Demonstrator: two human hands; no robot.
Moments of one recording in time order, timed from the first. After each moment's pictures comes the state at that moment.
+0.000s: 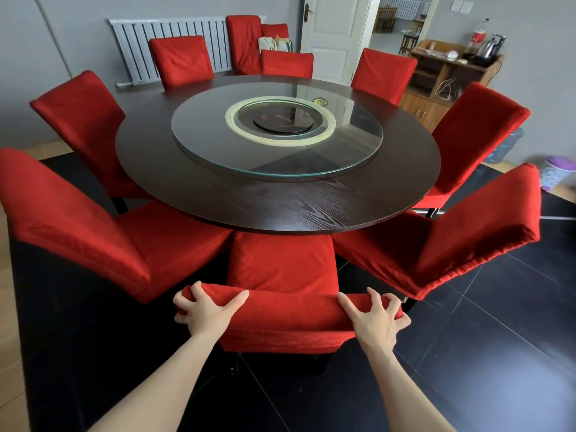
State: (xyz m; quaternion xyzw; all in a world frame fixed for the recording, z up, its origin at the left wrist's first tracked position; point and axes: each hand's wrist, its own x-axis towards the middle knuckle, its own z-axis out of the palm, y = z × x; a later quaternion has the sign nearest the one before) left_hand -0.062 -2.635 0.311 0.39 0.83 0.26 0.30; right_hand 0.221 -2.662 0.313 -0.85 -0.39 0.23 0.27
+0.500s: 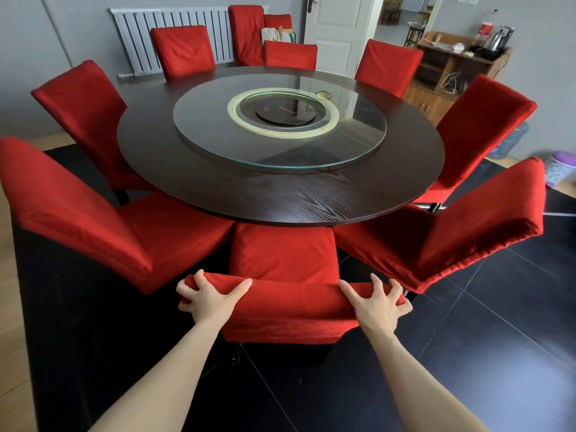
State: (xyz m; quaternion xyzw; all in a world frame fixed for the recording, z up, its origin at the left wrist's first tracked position) left_hand -0.058 -2.636 0.308 0.39 0.83 0.27 0.30; right_hand 0.228 -2.653 0.311 -0.85 -0.40 0.24 0.25
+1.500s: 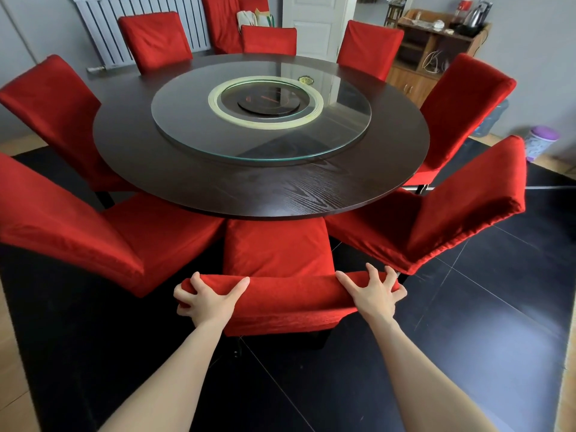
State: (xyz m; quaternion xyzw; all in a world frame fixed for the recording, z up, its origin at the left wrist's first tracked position) left_hand -0.057 -2.634 0.309 0.37 0.84 0.26 0.30; right_hand 0.230 -2.651 0.315 -0.85 -0.39 0.26 0.22
